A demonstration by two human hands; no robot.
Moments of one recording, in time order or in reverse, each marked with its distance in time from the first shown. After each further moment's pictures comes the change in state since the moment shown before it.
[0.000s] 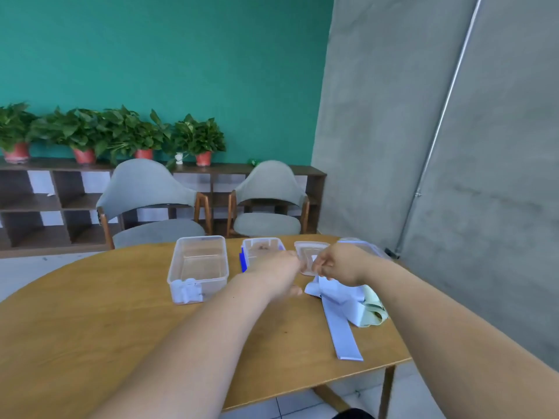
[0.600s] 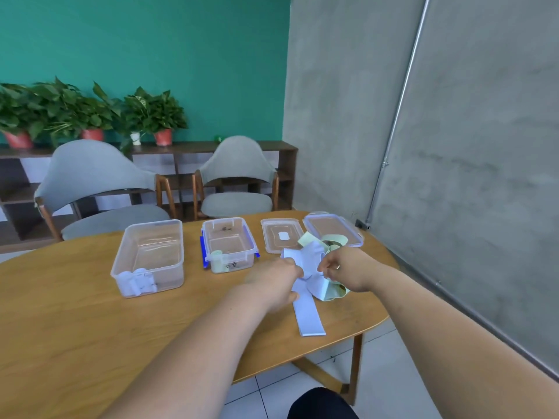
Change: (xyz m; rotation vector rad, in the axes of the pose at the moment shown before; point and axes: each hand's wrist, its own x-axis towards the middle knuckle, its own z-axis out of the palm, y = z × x) left_hand 0.037 0.072 0.068 -0.023 -0.063 0.087; right_hand -0.040 0.111 0.040 0.105 0.028 0.128
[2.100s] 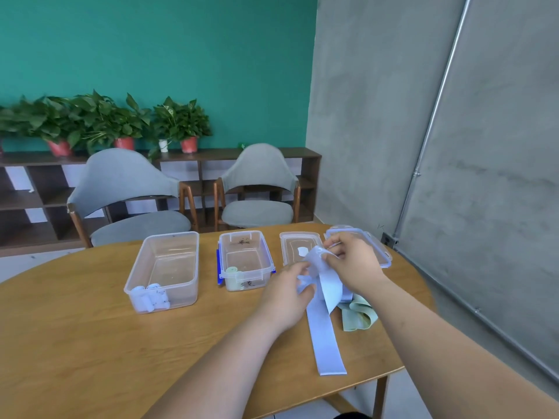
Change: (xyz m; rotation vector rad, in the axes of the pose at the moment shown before) left_hand 0.036 -0.020 0.037 -0.760 0.365 -0.293; right_hand 0.074 -0.019 0.004 0.461 0.451 -0.023
